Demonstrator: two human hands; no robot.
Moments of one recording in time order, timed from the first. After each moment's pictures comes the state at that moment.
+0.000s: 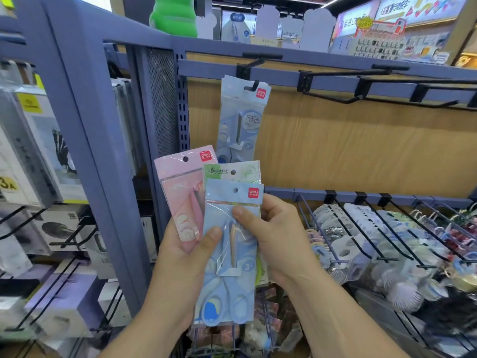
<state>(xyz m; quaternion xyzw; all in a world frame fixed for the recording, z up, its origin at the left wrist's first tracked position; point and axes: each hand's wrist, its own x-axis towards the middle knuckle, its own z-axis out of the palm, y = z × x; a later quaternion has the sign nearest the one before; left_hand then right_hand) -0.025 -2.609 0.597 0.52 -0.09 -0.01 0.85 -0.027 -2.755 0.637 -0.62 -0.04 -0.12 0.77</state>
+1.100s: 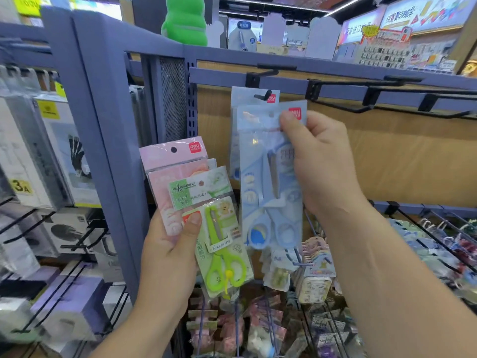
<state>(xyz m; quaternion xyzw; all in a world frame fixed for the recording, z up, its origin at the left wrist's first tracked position) -0.011 -2.594 0.608 0.56 -0.07 0.14 0.82 0.010 -2.777 0.739 -0.72 -0.08 -0.33 0.61</state>
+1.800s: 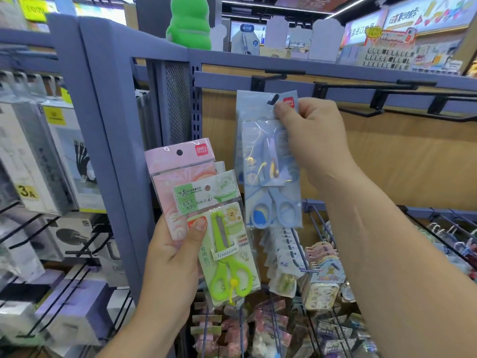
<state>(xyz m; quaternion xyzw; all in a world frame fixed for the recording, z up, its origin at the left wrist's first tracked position) -0.011 -2.591 0.616 0.54 -0.10 0.12 0.83 0.055 -2.785 0.760 -0.80 -0.04 -0.35 0.49</state>
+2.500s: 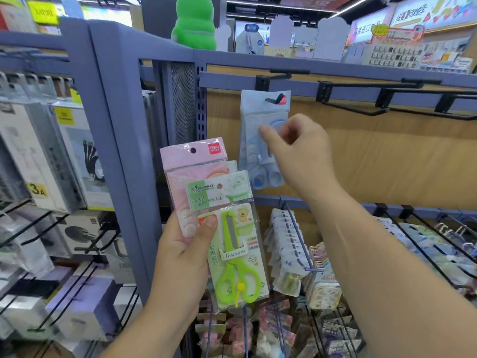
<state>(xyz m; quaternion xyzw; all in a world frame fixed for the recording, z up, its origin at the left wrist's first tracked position) -0.014 -2.595 0.619 0.53 -0.10 0.09 0.84 0.049 -2.774 0.733 -0.84 -0.02 -0.35 0.40</state>
